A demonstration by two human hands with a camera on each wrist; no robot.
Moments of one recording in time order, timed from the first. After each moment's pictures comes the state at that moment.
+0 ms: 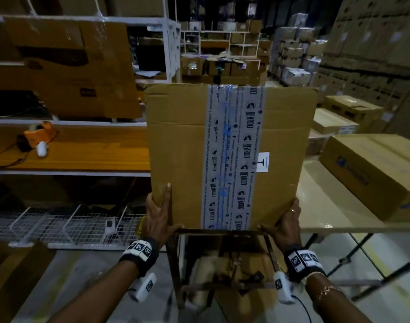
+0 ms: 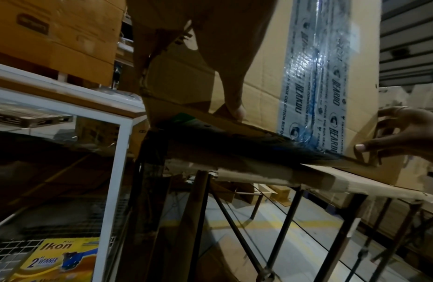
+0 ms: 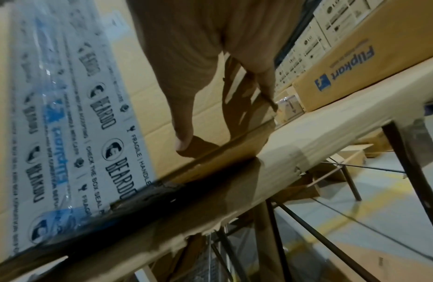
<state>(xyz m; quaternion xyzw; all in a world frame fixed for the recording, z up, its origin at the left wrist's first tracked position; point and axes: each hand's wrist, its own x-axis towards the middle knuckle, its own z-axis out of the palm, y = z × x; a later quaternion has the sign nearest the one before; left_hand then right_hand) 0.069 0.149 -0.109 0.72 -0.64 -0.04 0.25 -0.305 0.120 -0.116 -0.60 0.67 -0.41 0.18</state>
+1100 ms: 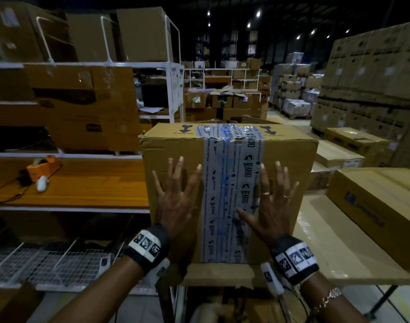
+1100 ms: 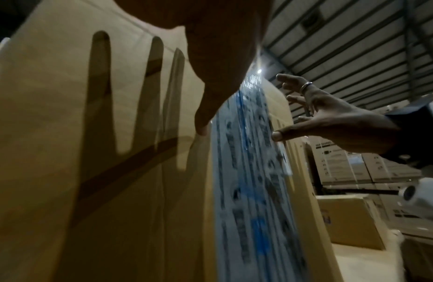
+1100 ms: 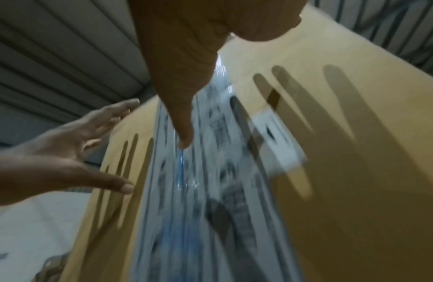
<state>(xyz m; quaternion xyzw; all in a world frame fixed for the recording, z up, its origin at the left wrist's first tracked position) 0.017 0.060 0.043 0.58 -0.71 0.30 0.27 -0.243 0.047 0.036 -0.73 0.55 -0.38 -0.16</state>
